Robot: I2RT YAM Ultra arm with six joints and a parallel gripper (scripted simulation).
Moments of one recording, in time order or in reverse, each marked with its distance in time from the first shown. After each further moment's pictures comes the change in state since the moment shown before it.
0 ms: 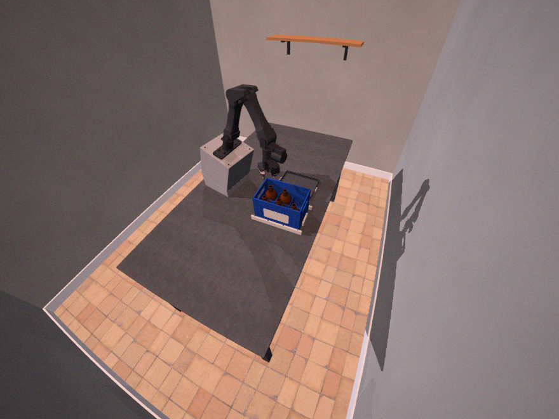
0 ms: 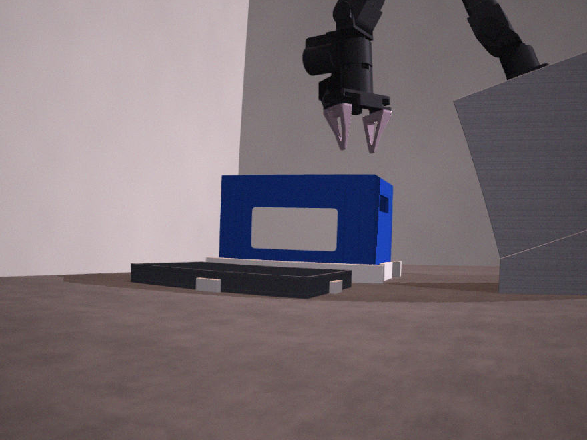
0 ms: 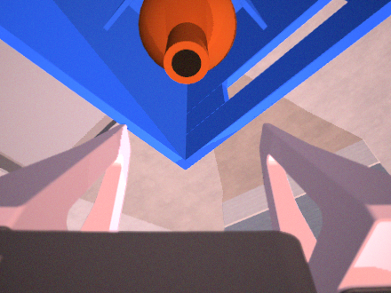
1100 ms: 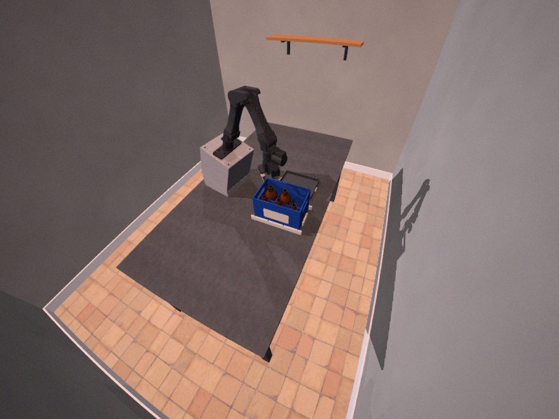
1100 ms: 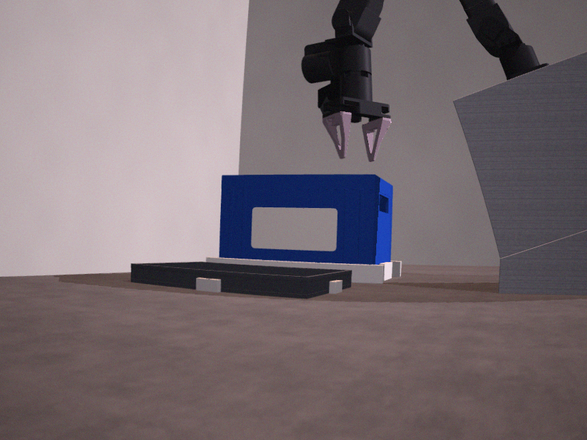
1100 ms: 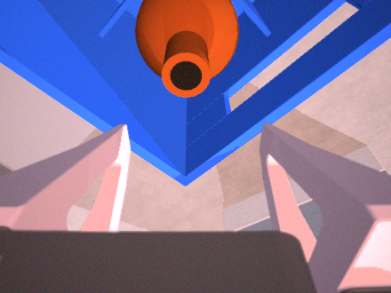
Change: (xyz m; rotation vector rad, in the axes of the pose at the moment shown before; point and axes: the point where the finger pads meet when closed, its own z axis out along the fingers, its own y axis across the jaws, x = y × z) arm -0.001 0.000 0.015 0.002 0.004 0.002
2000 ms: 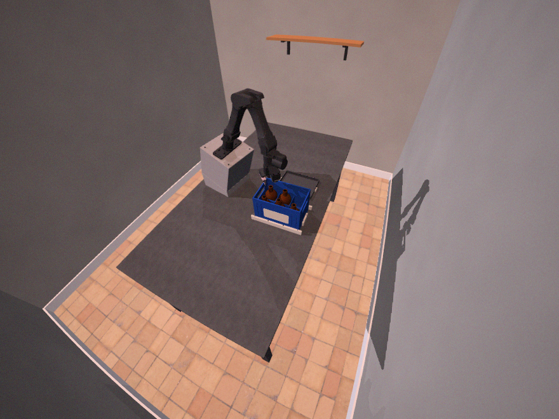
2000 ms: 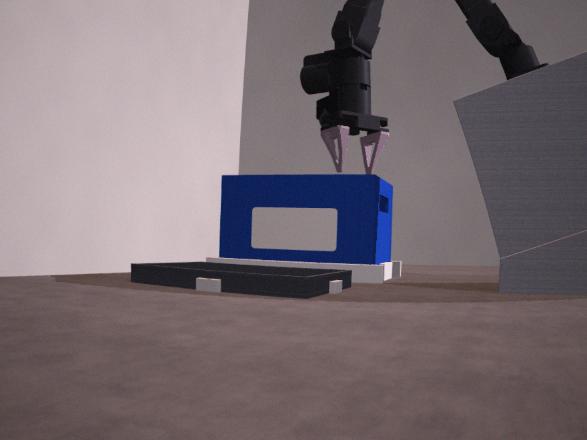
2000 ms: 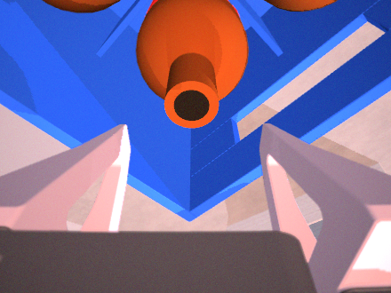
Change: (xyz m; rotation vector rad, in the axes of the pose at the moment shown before) arm -0.004 0.003 0.024 -0.008 -0.015 0.000
